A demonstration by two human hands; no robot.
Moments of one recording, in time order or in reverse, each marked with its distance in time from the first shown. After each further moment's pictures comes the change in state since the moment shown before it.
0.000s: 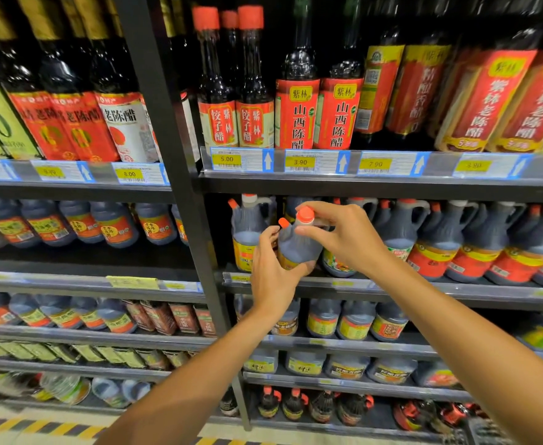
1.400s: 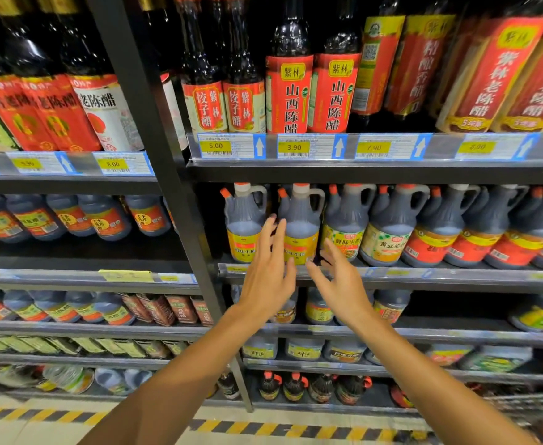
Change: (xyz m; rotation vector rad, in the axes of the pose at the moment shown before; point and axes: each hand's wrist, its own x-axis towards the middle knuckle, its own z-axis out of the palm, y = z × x) left_hand -0.007 -0.009 -0.013 0.456 -0.214 0.288; right_hand -0.087 0.011 0.069 0.317 0.029 0.629
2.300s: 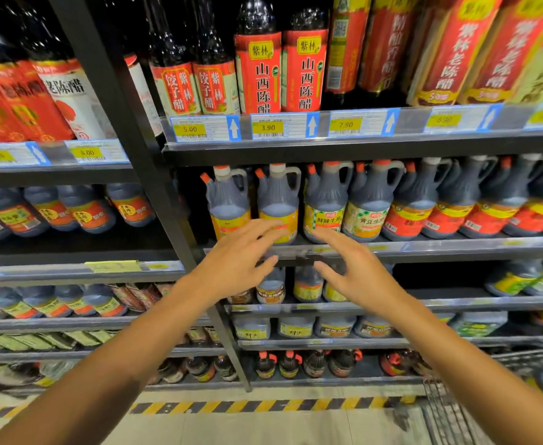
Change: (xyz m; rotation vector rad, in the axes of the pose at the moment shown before) left_hand 0.004 0.002 -0.061 0.293 -0.328 0.431; right_hand -0.029 0.007 -0.065 -0.421 -0.121 -0.304
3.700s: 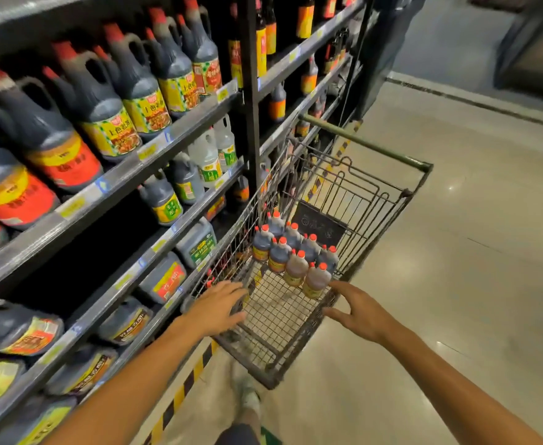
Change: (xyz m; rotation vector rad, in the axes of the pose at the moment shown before) left_hand 0.183 0.488 0.361 -0.133 -0.911 0.617; right_hand -0.576 0.271 -0.150 0.076 0.180 1.197
